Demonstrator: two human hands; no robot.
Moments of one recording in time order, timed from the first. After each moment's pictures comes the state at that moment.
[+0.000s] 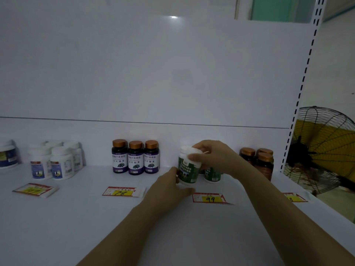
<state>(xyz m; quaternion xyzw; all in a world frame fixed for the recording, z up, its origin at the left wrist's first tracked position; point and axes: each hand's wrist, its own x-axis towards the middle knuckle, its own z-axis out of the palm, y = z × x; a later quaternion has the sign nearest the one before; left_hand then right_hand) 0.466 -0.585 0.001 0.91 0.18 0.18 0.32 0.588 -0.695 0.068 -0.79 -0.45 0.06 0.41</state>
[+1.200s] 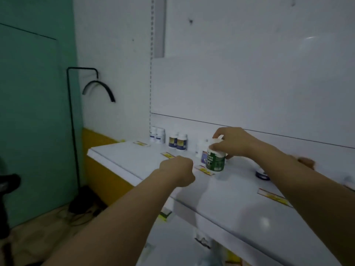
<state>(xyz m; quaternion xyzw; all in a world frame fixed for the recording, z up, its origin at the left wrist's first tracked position) 0.168 -0.474 0.066 0.87 0.49 0.07 0.00 0.319 -0.514 0.132 -0.72 -0.63 0.08 0.27</state>
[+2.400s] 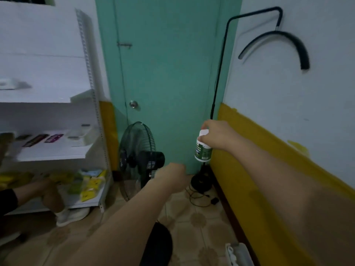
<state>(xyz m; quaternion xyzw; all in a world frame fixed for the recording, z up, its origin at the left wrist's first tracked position) -0.382 -0.040 -0.072 0.59 0.79 0.08 0.14 -0.276 0.051 0.016 -0.44 -0.87 0.16 0.14</state>
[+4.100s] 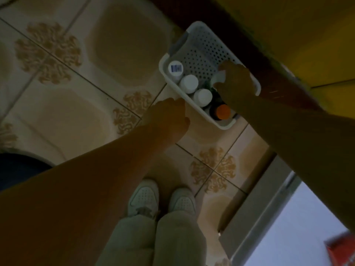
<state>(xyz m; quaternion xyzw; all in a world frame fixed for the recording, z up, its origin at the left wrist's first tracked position) -0.226 0.390 -0.971 0.77 0.47 -0.24 0.36 -0.041 0.403 -1.017 -0.82 -0.50 0.26 -0.08</state>
